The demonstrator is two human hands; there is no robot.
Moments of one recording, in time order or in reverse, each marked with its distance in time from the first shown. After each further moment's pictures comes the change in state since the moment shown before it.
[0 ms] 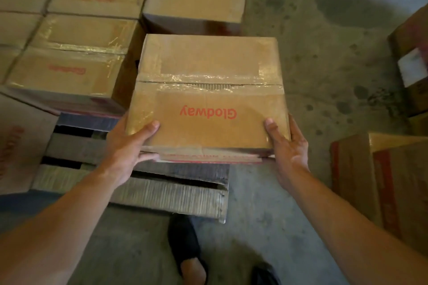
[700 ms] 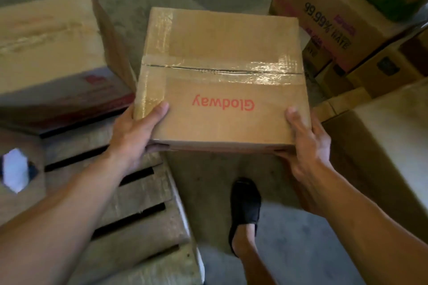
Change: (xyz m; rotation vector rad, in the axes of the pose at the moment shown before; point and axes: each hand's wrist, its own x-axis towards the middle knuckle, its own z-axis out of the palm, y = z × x) left_hand 0.106 0.050 0.263 0.229 -0.442 0.039; right_hand 0.088 -0.047 -0.149 0.316 0.503 0.024
